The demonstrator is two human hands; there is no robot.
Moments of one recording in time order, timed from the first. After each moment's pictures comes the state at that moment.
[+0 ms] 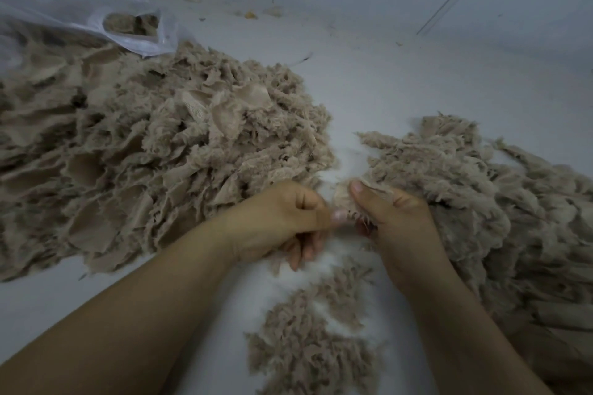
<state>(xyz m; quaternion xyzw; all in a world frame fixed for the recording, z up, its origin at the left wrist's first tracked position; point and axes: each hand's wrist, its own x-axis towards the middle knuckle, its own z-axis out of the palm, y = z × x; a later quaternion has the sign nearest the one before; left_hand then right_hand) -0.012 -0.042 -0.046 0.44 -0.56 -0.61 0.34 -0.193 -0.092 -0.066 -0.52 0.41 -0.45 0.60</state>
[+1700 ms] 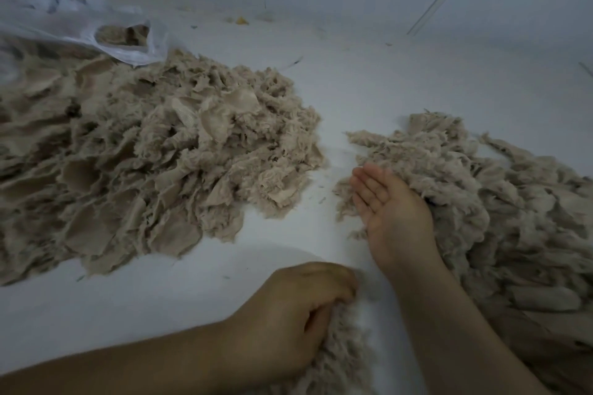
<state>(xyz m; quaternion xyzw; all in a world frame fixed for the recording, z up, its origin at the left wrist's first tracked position) -0.066 0.030 -0.082 0.43 -0.78 -0.21 0.41 -0.193 -0.098 -0.053 -0.29 0.42 -0.52 0.68</state>
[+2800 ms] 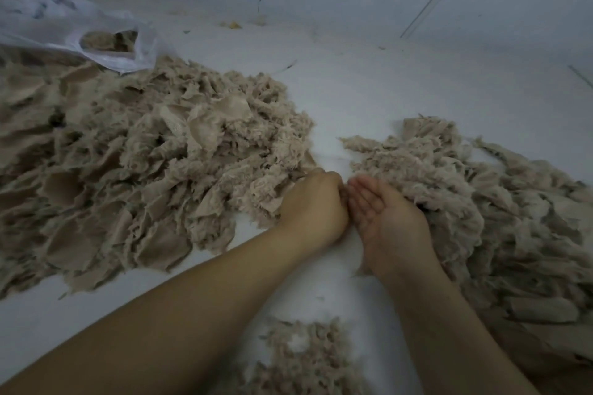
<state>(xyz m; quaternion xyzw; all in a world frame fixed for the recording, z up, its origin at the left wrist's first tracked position) -0.085 -0.100 -0.061 0.72 -0.64 -0.11 0.26 -0.191 -0.103 -0.052 -0.25 0.44 -0.51 0.69</state>
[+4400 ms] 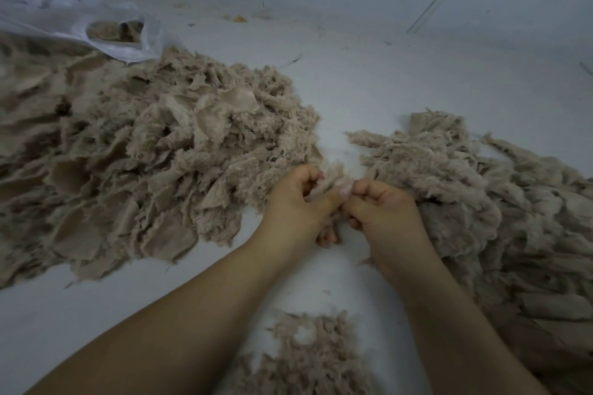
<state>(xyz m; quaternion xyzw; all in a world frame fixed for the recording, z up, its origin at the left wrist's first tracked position) -0.068 -0.065 -0.076 0.52 -0.40 -0.45 0.60 -0.195 -0.098 -0.065 -0.52 0.40 -0.44 0.61</state>
